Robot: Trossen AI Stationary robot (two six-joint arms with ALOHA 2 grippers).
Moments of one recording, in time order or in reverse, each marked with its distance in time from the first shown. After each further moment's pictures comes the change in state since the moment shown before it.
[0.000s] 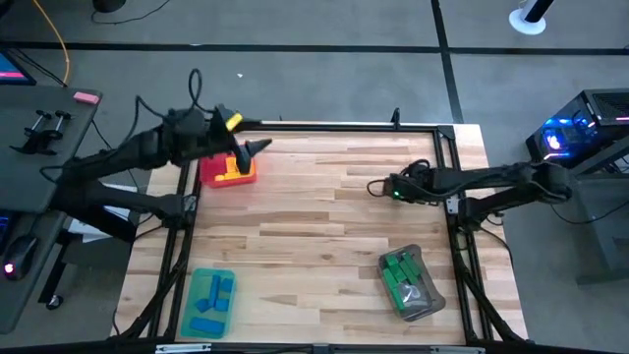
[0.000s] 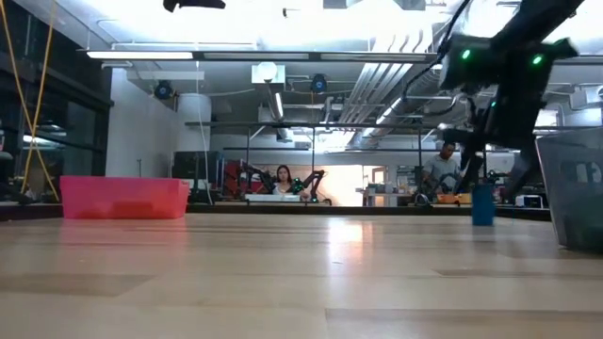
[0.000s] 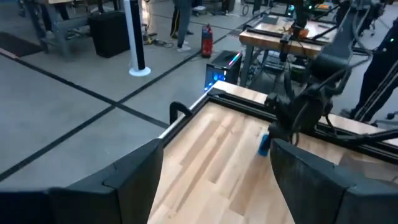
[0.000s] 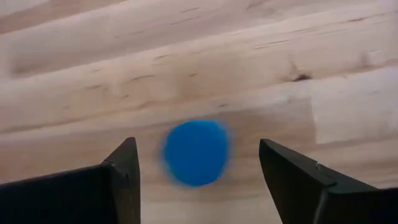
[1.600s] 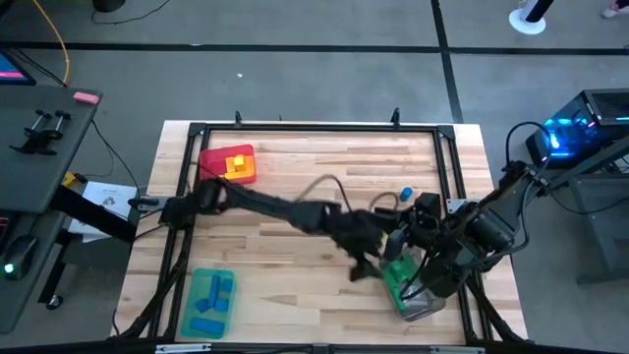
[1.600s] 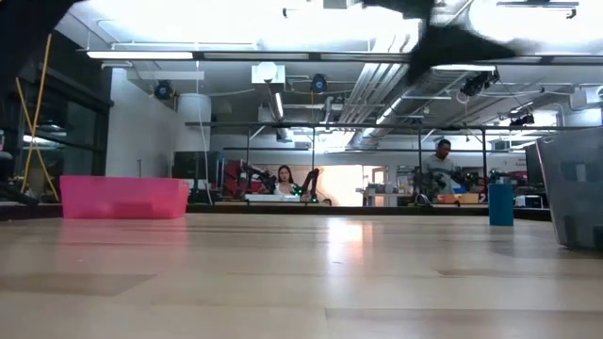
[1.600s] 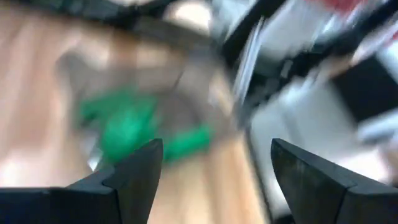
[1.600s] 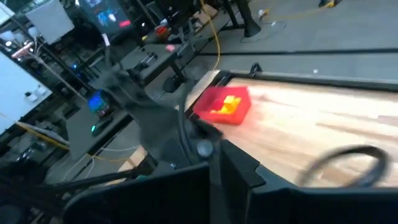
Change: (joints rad) left arm -0.380 1.298 0.784 0.254 0.577 -0.284; right arm 0.890 0.346 1.181 -0.383 0.810 -0.107
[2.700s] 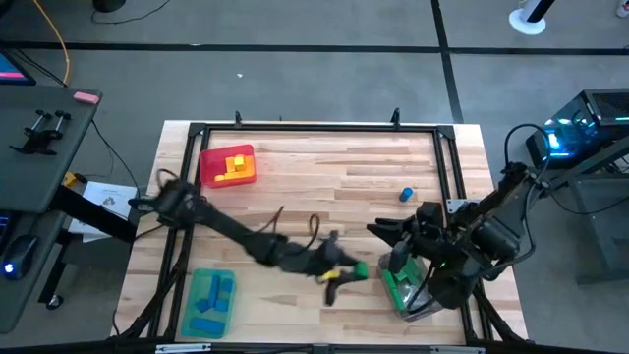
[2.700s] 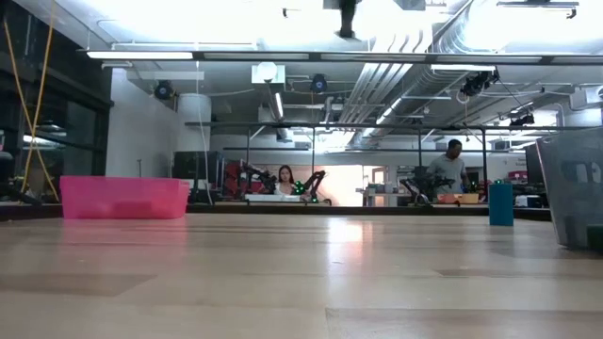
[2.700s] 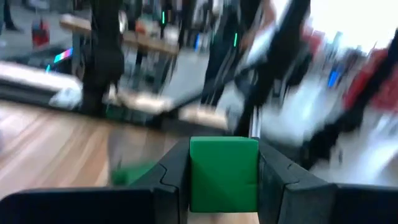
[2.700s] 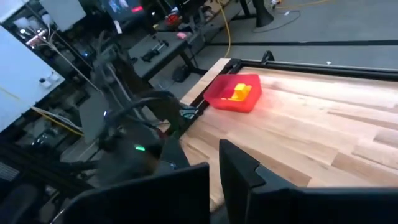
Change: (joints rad) left arm -0.243 -0.338 -0.706 0.807 -0.617 0.096; right arm 0.048 0.006 0.001 -0.004 -0.021 0.003
